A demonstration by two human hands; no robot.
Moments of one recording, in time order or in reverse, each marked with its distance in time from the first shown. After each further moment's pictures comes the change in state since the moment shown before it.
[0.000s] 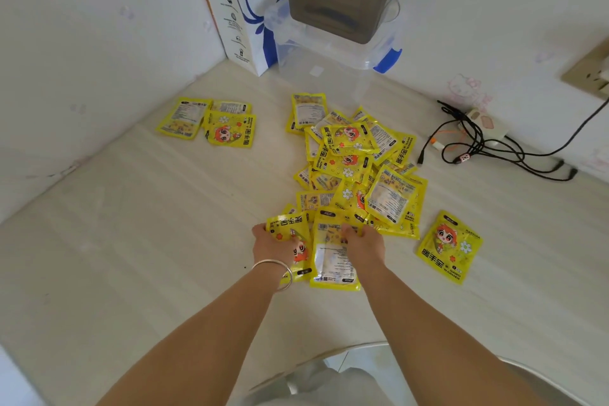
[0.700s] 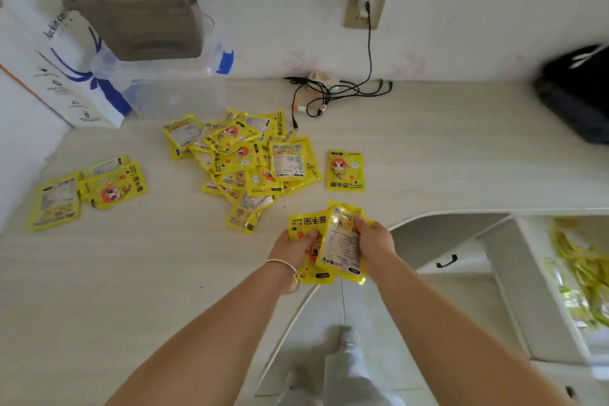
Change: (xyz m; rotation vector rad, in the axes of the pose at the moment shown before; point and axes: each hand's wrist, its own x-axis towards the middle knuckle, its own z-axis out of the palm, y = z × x) left_hand -0.090 -0.023 0.038 0.234 -0.703 0.185; right_hand -0.095 0.101 -0.072 0.683 0.371 0.249
